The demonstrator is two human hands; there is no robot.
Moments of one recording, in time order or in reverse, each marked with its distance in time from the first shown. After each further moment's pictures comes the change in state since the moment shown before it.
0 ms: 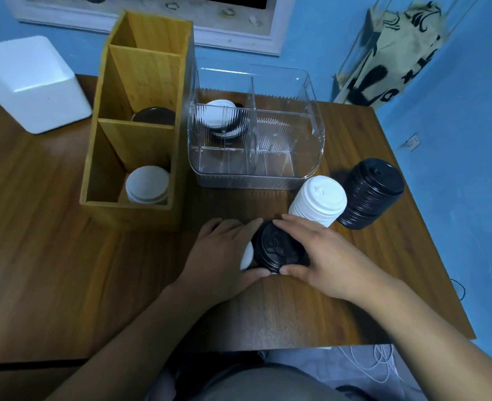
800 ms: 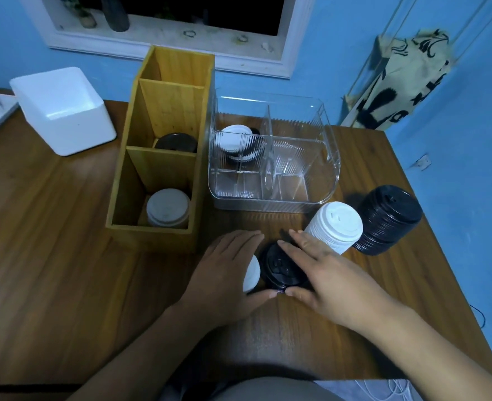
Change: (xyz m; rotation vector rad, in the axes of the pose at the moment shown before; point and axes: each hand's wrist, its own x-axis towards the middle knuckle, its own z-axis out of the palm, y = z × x) left_hand -0.006 -0.009 -0.021 -0.108 0.039 -0.037; right_hand 0.006 -0.020 -0.004 -0.195 -0.059 -0.033
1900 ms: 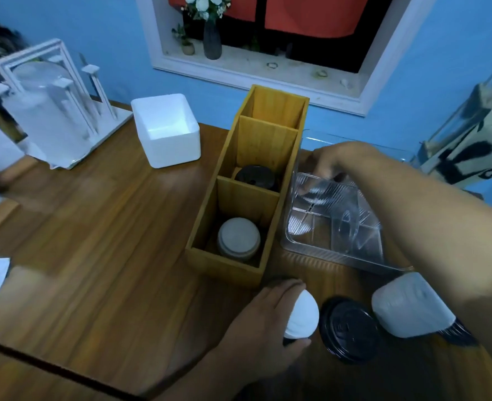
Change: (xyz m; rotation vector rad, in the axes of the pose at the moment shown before) left_hand -0.025 -0.022 0.002 -0.194 -0.074 -0.194; right_hand 0.326 -0.013 -0.139 -0.149 -0.452 0.265
